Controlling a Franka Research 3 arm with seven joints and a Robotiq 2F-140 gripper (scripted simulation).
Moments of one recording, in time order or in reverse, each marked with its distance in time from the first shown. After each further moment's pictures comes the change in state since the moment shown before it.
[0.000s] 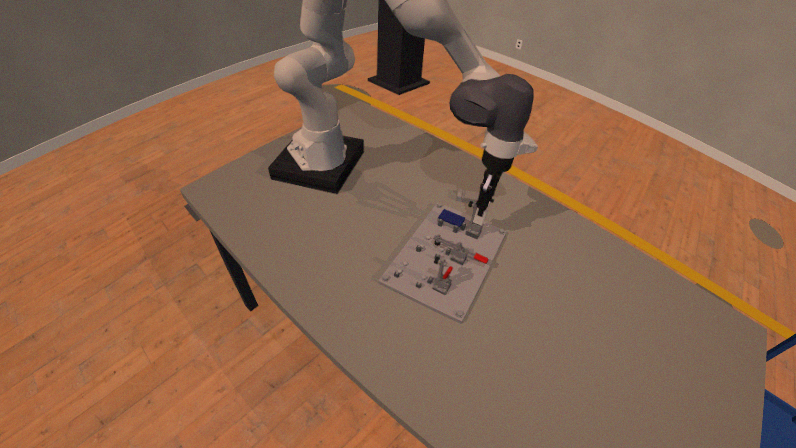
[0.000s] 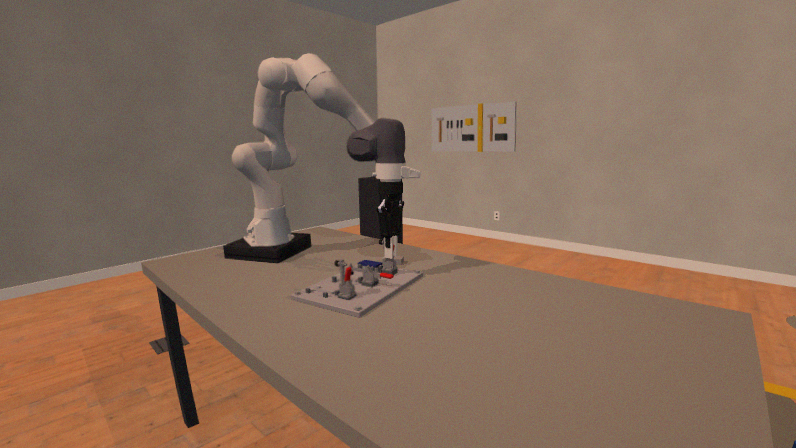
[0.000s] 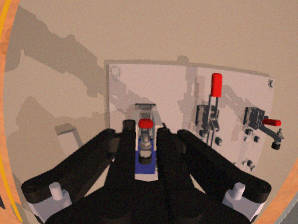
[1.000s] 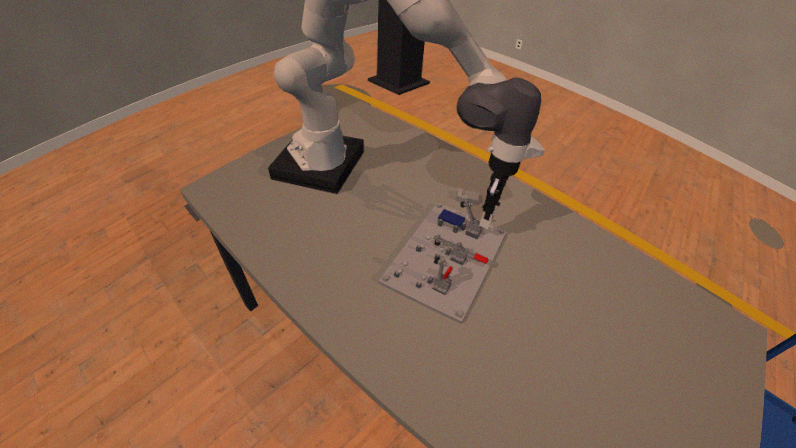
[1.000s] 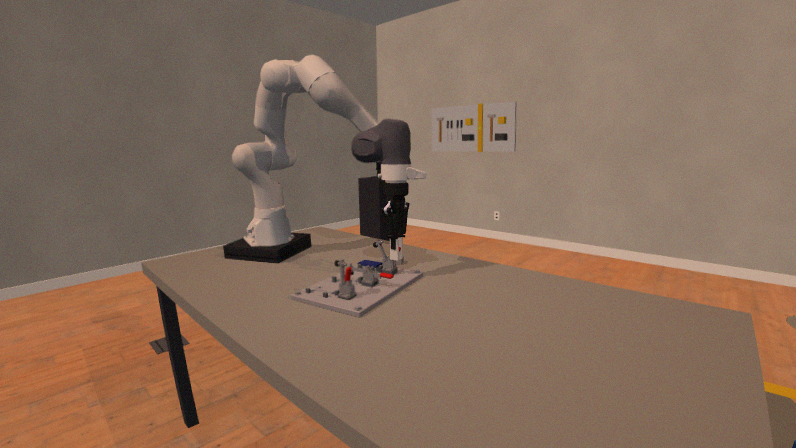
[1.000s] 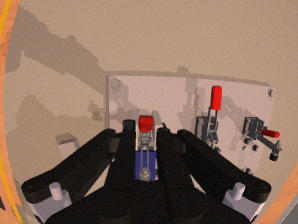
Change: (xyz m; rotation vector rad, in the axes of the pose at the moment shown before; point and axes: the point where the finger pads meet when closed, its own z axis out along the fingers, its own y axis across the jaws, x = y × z) arm 0.020 0.000 0.003 0.001 0.005 0.000
